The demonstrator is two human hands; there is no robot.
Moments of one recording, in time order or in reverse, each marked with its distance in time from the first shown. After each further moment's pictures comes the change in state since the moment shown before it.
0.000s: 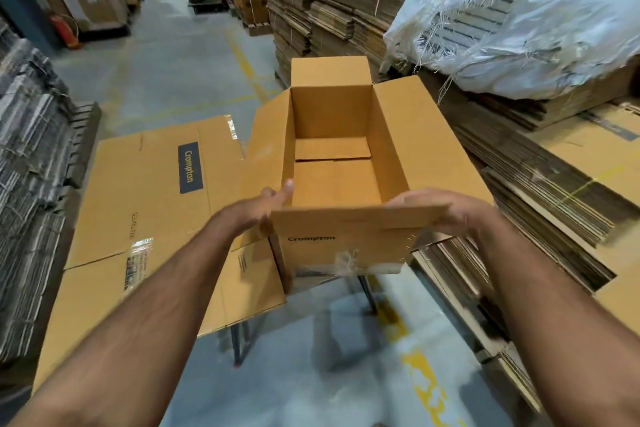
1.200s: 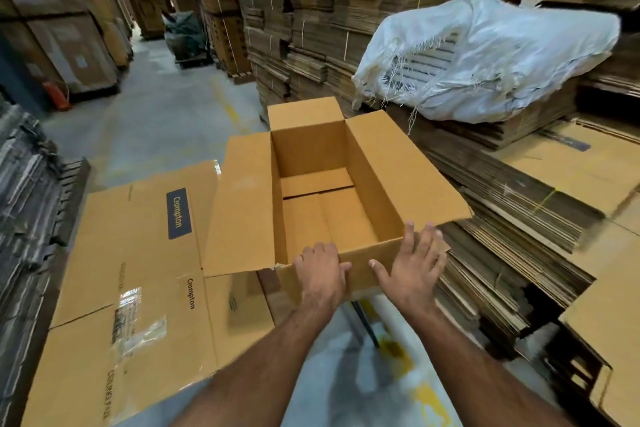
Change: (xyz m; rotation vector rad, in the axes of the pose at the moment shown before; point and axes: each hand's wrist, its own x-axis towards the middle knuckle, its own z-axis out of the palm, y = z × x) left_hand -0.019 0.069 0.156 0.623 0.591 0.197; right_hand 0.011 0.089 0.094 -0.729 1.049 0.024
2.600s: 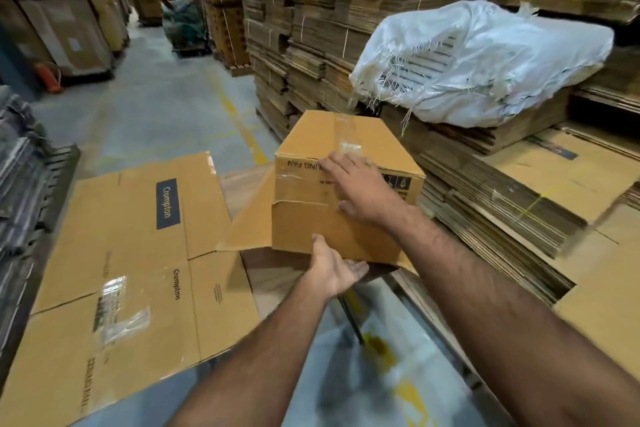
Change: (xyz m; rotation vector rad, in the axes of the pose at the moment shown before) left_hand 0.025 0.038 0.006 -2.039 -0.621 -0.896; right_hand 0.086 -0.094 -0.113 -0.240 -0.112 -0.811
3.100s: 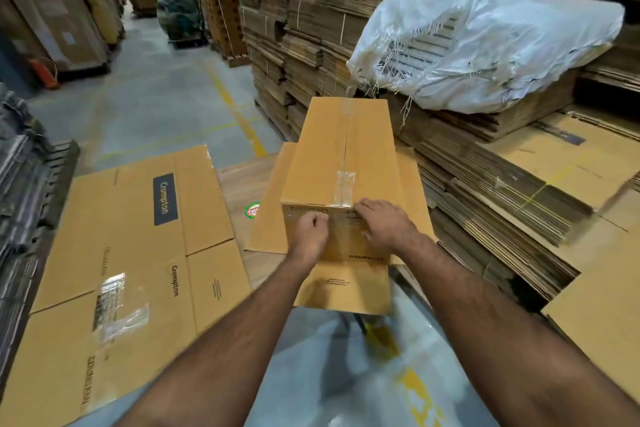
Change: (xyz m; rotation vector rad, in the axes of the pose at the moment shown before) left_hand 0.001 0.036 -0.013 1.020 0.229 0.790; right_hand -0.039 0.040 0.092 0.083 -0.344 0.259
